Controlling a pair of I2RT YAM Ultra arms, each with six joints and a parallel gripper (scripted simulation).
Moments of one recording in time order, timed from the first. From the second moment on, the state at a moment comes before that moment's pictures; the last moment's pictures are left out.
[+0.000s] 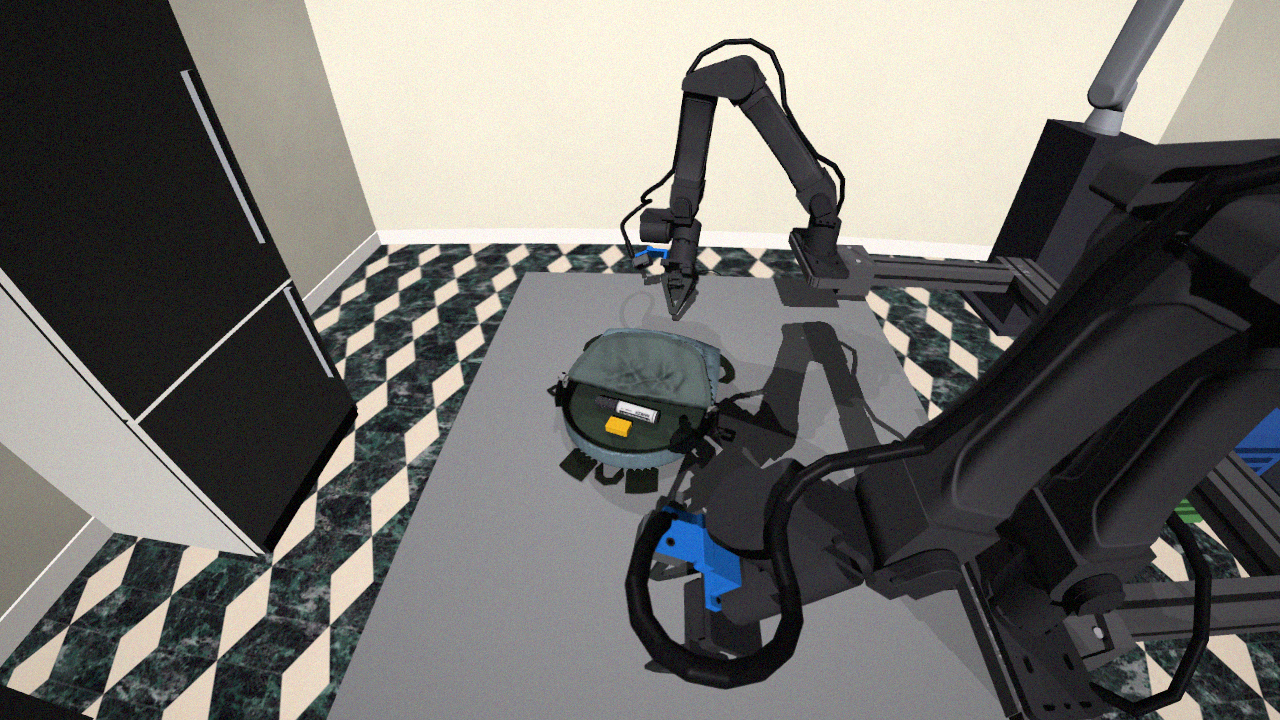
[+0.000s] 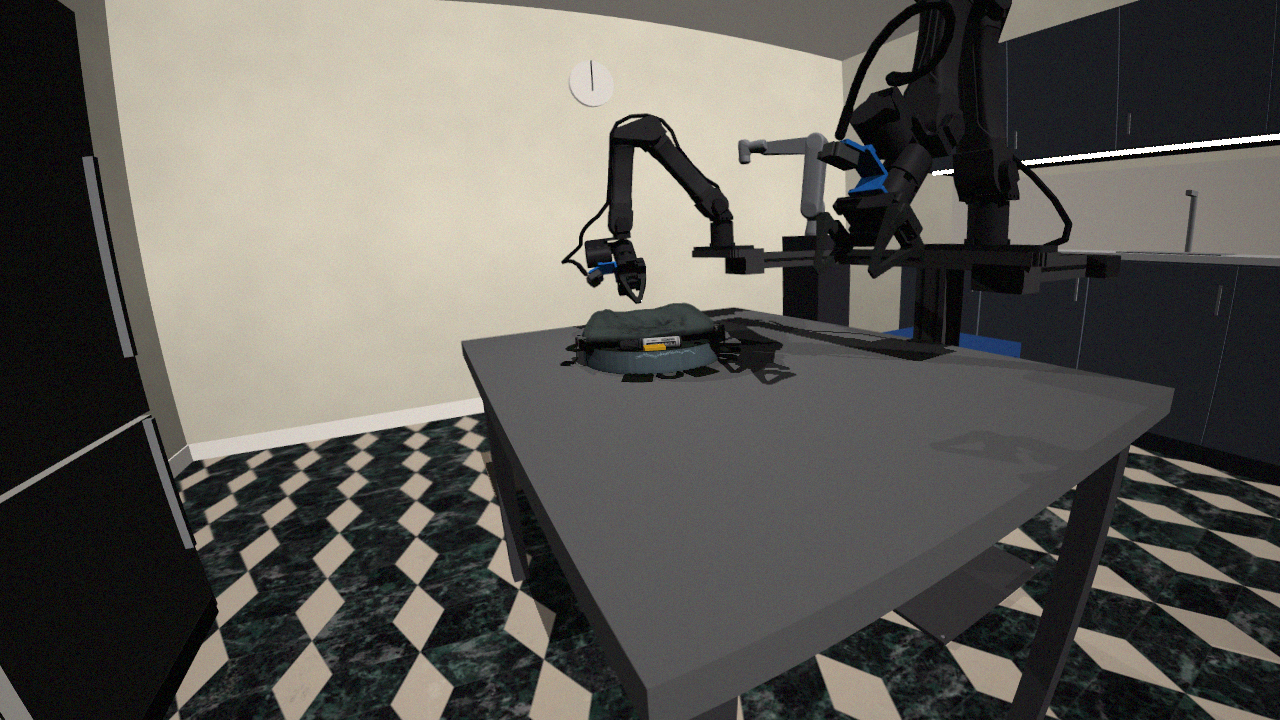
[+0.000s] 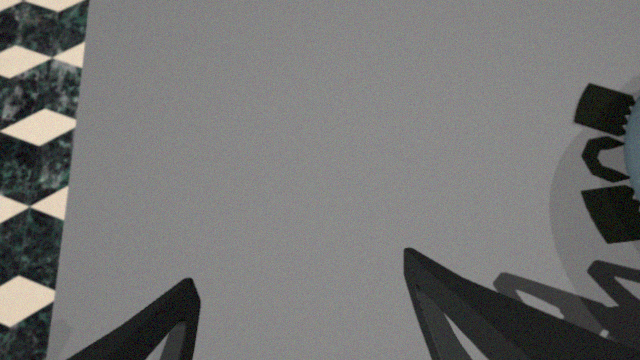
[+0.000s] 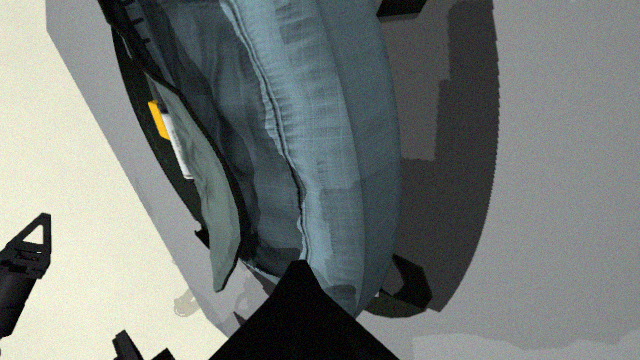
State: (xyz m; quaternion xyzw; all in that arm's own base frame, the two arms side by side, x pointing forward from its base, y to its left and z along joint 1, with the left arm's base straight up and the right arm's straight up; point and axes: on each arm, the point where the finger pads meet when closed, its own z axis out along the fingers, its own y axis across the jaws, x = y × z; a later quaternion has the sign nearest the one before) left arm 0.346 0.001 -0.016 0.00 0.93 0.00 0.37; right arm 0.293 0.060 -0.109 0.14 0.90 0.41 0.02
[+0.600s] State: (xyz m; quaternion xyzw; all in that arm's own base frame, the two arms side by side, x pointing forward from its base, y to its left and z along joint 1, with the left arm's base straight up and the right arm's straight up) left arm 0.346 0.001 -0.016 0.00 0.93 0.00 0.37; right arm 0.305 0.099 -0.124 0.11 0.90 0.42 0.03
